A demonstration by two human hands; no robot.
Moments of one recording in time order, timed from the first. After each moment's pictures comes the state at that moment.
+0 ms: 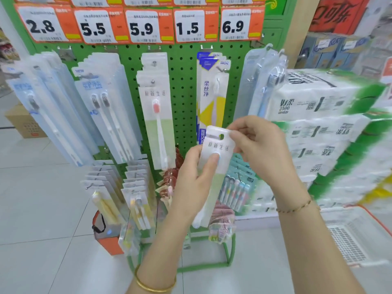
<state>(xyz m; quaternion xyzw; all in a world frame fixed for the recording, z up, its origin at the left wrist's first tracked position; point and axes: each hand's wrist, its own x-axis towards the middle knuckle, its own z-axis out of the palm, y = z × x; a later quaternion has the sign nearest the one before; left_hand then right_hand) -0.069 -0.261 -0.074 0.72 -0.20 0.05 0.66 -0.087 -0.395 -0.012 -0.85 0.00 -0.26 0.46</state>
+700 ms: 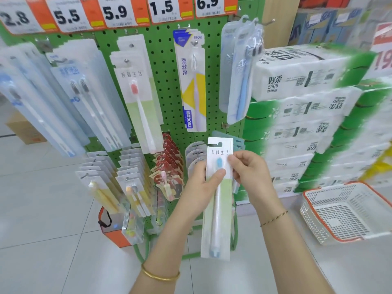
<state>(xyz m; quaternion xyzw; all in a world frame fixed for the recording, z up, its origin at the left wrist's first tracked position) -0.094 -0.284 -0.142 0.78 -0.20 -0.12 0.58 -0.124 -0.415 -0.130 -0.70 0.16 -0.19 0.67</state>
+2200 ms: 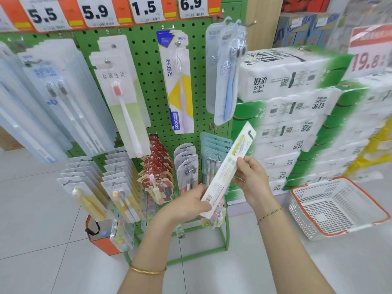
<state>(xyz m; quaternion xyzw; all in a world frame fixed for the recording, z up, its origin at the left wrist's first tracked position) -0.086 -0.276 -0.155 0.83 -0.26 -0.36 0.35 -0.121 -0.449 -0.168 -0.53 0.22 -0.18 0.80</state>
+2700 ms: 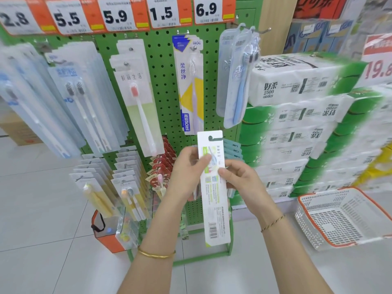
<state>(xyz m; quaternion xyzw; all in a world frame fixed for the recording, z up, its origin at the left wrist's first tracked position) -0.073 -0.282 -0.114 0.76 -0.15 -0.06 0.63 -0.127 -0.424 -0.149 -0.68 0.01 -0.09 0.73</state>
